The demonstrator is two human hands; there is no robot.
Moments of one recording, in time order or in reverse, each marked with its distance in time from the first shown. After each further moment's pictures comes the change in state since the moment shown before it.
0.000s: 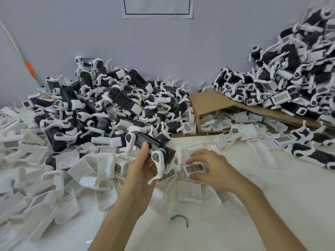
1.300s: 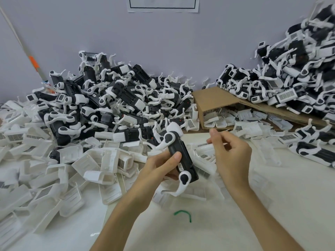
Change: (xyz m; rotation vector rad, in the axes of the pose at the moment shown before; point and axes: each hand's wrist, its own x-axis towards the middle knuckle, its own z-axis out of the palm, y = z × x) left_hand -0.004 -0.005 -0.004 0.511 -0.296 0.015; right_hand -0.004 -0.020 0.008 0.593 0.950 -0.094
